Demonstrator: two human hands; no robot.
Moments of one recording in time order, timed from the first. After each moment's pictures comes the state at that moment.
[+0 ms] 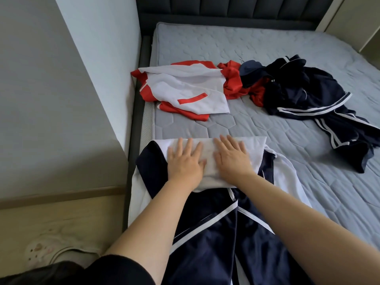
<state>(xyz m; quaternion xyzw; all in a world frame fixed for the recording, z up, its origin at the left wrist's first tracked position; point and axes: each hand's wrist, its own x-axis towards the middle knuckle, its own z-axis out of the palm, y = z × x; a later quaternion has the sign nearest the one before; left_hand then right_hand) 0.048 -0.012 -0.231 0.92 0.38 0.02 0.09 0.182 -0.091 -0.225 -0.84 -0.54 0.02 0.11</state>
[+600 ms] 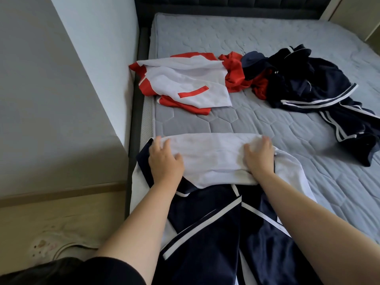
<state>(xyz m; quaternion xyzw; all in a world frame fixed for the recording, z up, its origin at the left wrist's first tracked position) 0.019 0.006 -0.245 0.77 0.52 0.27 0.24 0.232 -0.111 -0.252 -0.90 -0.21 0.08 0.38</state>
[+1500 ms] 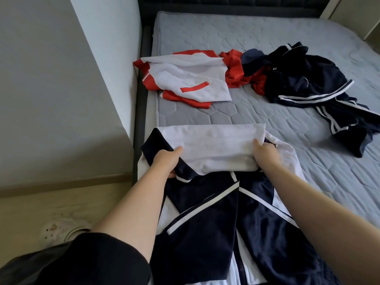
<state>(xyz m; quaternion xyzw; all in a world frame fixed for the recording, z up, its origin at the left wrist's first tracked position) -0.003 -0.004 -0.218 0.52 0.59 0.10 0.61 0.221 -0.139 -0.225 -0.90 -0.13 0.20 0.36</state>
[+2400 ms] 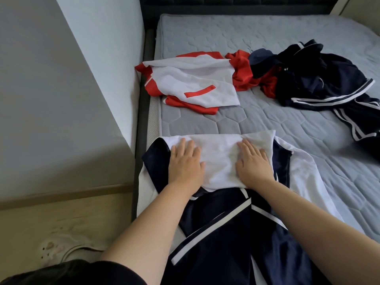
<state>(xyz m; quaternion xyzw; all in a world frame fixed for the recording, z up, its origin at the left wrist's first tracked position) 0.030 -0.002 -0.251 0.93 0.37 0.04 0.04 0.197 -0.109 -0.262 -0.87 -0.47 0.05 0.13</state>
